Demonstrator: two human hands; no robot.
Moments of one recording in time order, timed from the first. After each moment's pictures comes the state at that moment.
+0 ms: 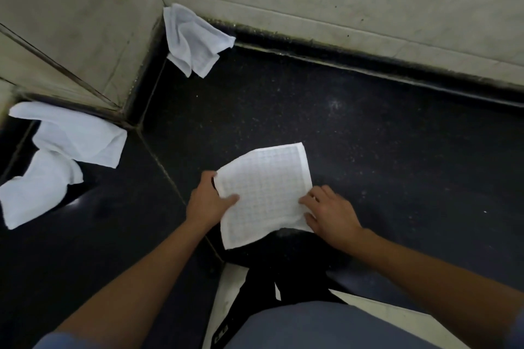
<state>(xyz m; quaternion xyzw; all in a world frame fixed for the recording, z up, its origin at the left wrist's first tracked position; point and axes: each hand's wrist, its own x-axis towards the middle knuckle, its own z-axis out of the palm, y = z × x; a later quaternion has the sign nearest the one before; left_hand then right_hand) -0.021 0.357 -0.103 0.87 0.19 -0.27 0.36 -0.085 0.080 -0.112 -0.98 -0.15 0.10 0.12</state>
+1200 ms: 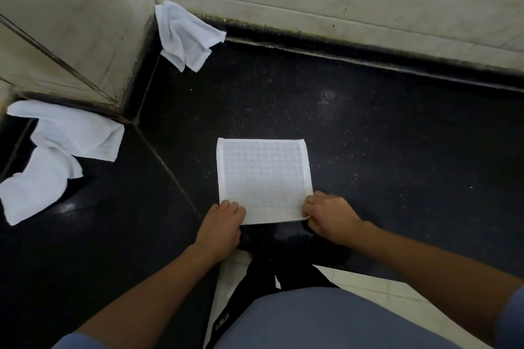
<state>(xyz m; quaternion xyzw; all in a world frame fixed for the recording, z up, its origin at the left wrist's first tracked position) -0.099 0.355 -0.110 0.93 -0.30 -0.18 0.07 -0.116 0.076 -0.099 -0.96 -0.23 0.17 0.06</state>
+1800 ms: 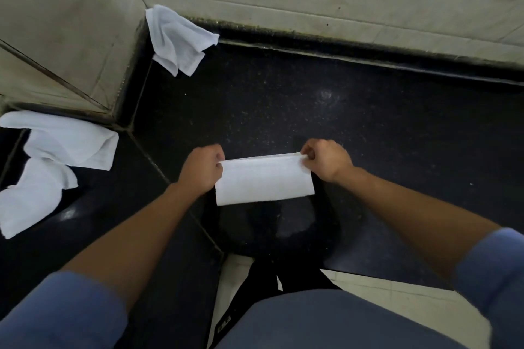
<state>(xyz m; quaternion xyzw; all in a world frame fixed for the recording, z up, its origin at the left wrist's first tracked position) 0.031 0.357 -0.088 0.95 -0.10 -0.18 0.23 -0.005 0.066 -0.086 -0.95 0.08 0.24 0.21</state>
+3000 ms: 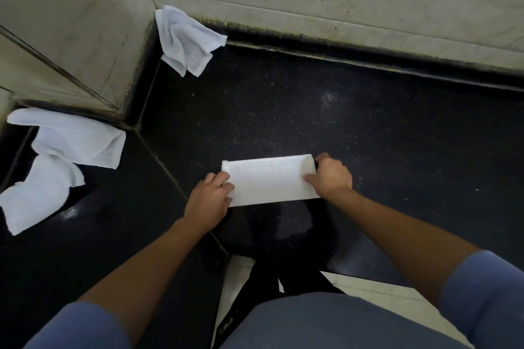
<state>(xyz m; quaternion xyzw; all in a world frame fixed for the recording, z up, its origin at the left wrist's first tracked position) -0.031 0.376 -0.116 0.95 -0.23 -0.16 0.10 -0.030 0.092 -0.099 -0.93 0.23 0.25 0.17</state>
